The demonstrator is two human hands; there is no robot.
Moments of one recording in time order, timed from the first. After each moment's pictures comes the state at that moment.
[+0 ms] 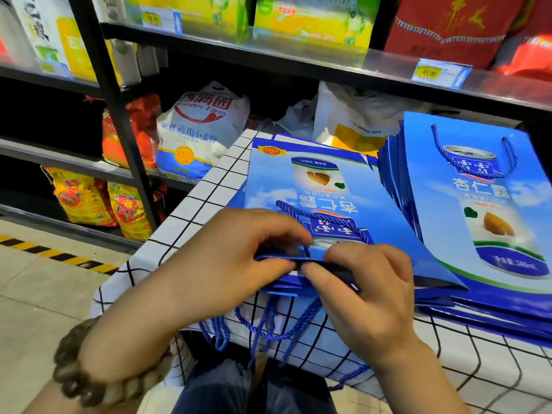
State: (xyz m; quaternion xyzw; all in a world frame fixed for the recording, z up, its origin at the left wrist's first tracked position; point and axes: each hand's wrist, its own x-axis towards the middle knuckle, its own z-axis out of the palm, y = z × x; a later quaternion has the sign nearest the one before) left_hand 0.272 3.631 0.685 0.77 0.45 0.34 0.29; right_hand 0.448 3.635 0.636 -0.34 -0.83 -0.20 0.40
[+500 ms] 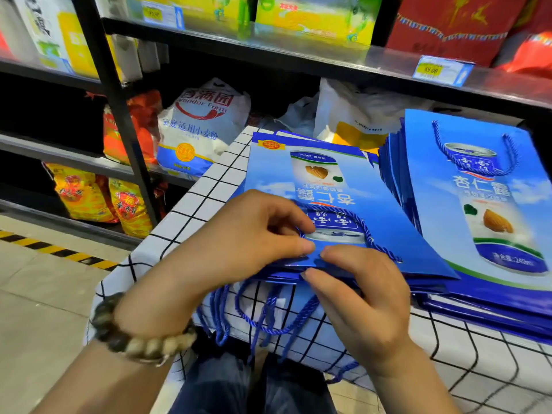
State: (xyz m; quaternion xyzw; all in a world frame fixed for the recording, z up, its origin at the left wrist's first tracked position) left_hand 0.284 3.643 0.688 0.68 0.50 0.35 0.40; right_hand 0.451 3.634 0.615 -0.35 -0.80 -0.10 0.49
